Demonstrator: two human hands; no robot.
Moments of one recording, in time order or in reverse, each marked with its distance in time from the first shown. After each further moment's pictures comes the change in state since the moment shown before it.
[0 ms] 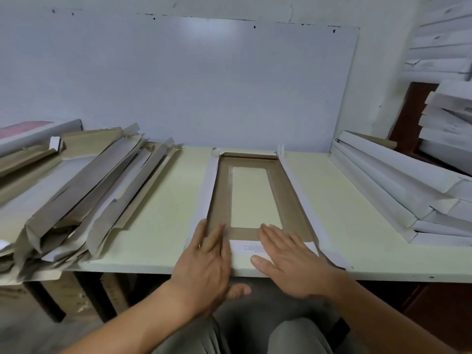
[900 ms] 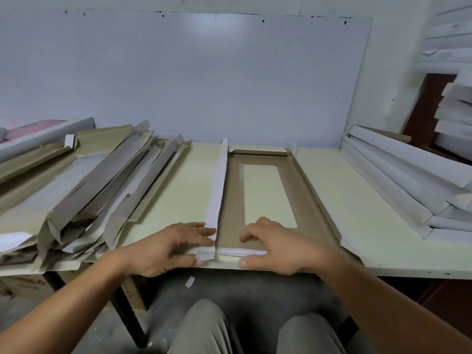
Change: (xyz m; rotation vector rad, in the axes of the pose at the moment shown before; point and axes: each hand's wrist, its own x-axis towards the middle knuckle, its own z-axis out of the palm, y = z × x) left_hand -0.015 -0.108 0.038 -0.925 0.134 0.334; right_hand 0.019 -0.042 -0.038 0.250 -0.054 -0.111
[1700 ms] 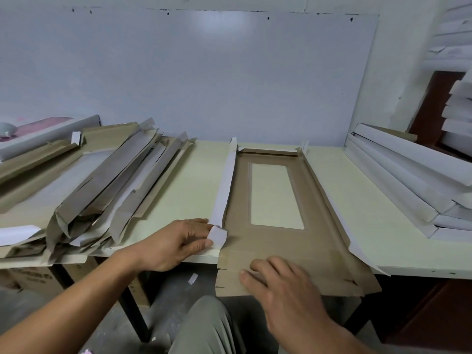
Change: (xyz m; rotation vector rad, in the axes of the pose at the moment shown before) left_hand 0.004 0.012 0.007 -0.066 0.107 0.044; right_hand -0.062 -0.038 0.075 -0.475 0.466 -0.149
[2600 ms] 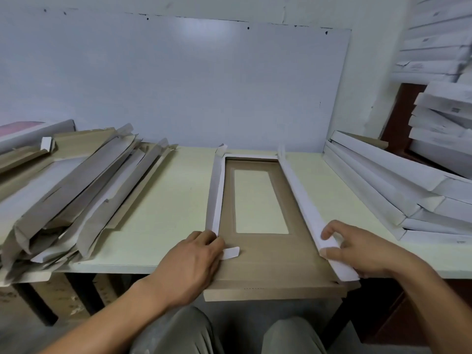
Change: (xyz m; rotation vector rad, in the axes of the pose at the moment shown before) left_hand 0.032 0.051 0.053 0.502 0.170 -0.159; right_hand -0.023 0.179 -0.055 0.578 -0.351 0.739
